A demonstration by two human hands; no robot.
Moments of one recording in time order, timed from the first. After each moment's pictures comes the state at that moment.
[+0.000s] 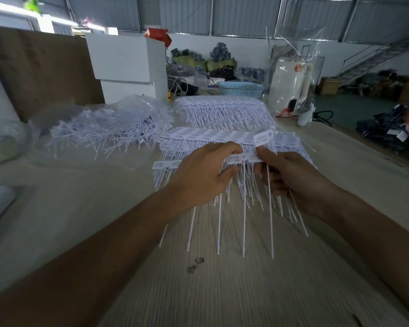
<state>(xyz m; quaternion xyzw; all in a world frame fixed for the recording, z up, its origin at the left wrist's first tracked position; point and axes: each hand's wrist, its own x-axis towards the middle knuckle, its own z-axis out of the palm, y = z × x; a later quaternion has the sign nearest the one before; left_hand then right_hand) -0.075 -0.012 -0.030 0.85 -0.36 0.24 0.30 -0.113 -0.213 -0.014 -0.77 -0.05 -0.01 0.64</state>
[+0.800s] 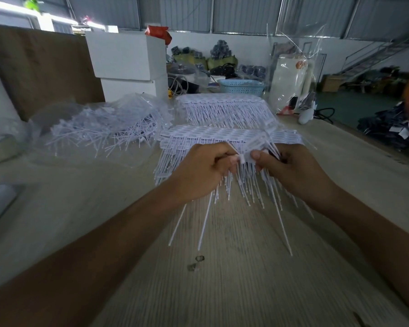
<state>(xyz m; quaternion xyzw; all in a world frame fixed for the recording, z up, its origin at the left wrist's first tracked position) -0.072 -0.013 -0.023 0.82 -0.36 0.18 0.40 -0.114 -0.216 -0.011 -0.86 -0.18 -0.21 0.43</state>
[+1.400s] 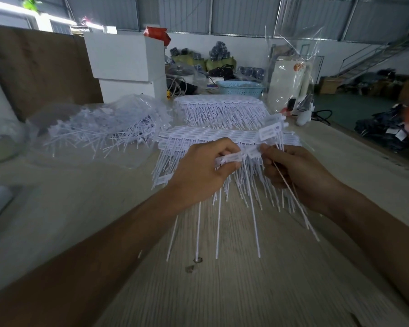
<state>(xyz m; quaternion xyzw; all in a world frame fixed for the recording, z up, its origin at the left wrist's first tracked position) -0.074 -0.017 -0.028 0.81 -0.34 0.25 0.41 -0.109 -0.224 -0.011 -0.75 -0.08 -0.03 0.65</state>
